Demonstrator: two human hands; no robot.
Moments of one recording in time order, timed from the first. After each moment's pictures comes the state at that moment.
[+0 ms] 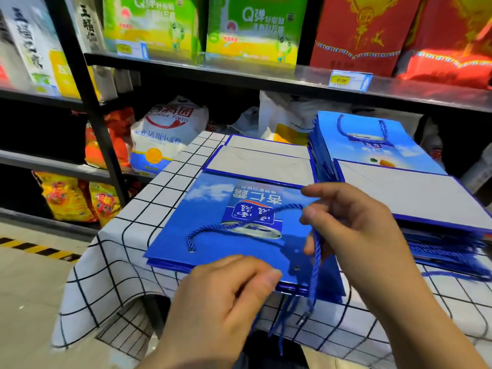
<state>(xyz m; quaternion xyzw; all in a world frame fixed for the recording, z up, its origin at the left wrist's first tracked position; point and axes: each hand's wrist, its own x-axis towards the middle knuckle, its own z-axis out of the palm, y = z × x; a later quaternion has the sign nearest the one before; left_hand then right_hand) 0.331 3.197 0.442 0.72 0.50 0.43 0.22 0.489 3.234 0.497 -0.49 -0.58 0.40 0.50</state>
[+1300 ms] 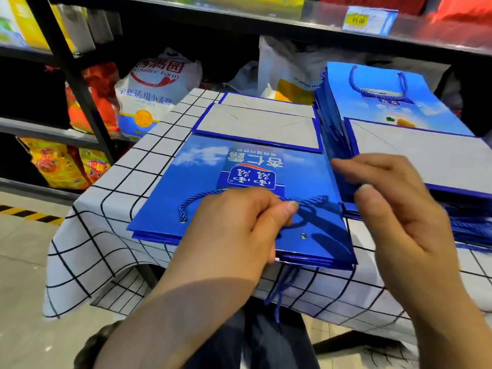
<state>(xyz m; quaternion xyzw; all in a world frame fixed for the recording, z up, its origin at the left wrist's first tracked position) 0.355 3.225 0.468 0.66 0.54 0.41 0.31 0.525 3.237 0.465 -0.43 -0.74 0.19 0.48</state>
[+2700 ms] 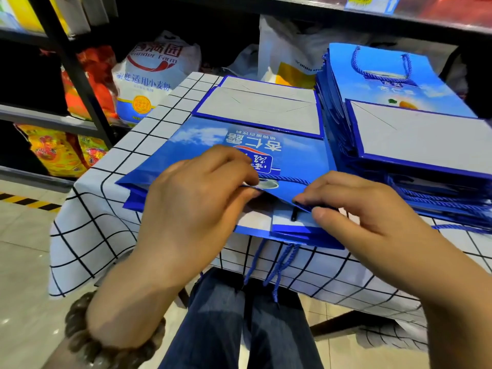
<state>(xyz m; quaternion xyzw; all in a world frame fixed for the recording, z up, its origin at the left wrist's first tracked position) 0.325 3.231 0.449 0.77 0.50 0.39 -0.03 0.529 3.239 0.466 -0.45 -0.84 0.20 0.23</state>
